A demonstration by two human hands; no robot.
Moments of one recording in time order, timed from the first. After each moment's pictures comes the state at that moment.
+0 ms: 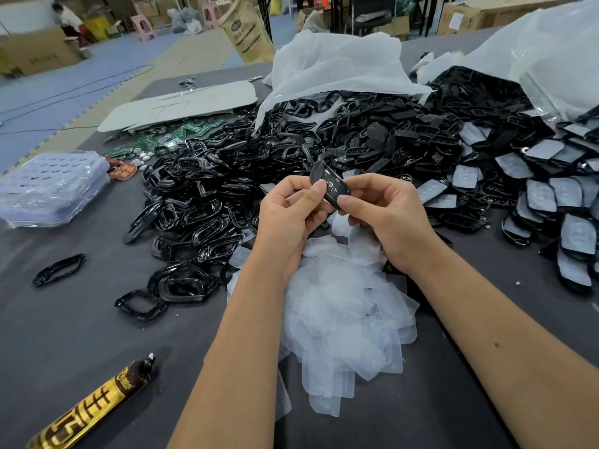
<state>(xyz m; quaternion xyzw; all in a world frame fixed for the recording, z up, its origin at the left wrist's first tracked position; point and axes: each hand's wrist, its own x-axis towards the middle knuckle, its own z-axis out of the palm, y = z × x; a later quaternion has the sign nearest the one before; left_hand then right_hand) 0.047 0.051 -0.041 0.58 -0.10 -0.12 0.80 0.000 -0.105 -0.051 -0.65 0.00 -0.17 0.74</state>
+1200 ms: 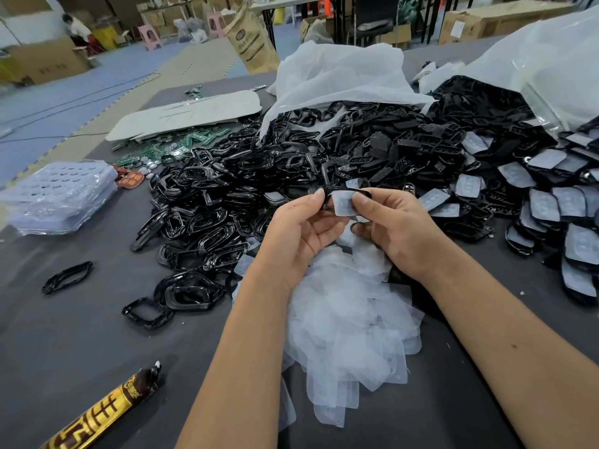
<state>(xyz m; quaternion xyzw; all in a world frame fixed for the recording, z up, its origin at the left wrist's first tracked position) 0.048 0.054 -0.037 0.50 -0.06 -0.24 0.83 0.002 -0.115 -0.048 -0.57 -0.03 -0.04 0.82</state>
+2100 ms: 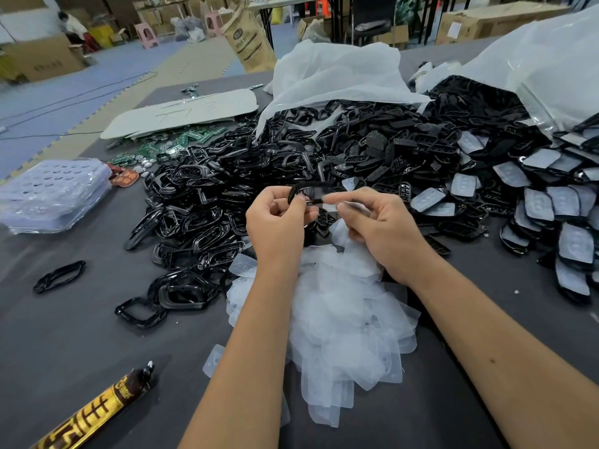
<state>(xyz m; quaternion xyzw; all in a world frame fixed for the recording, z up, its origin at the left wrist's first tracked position) 0.051 0.044 -0.047 0.66 -0.01 0.08 0.75 -0.001 -0.101 -0.051 -0.72 -0.01 -0.14 0.68</state>
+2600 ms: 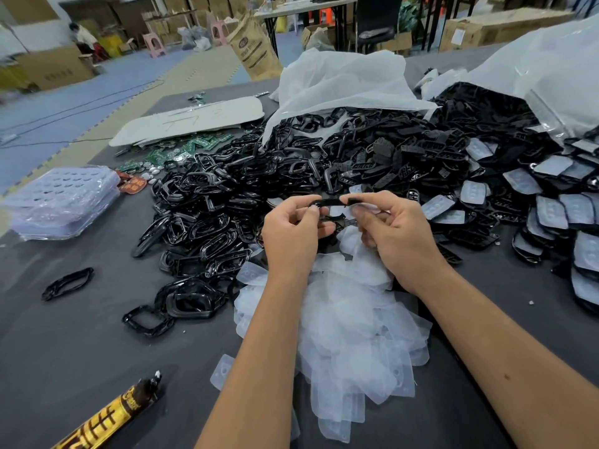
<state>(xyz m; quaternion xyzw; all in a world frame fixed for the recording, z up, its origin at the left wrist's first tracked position) 0.053 0.043 -0.049 0.69 -0.02 0.01 0.72 0.003 -0.104 -0.059 -0.68 0.02 -0.19 0.71</state>
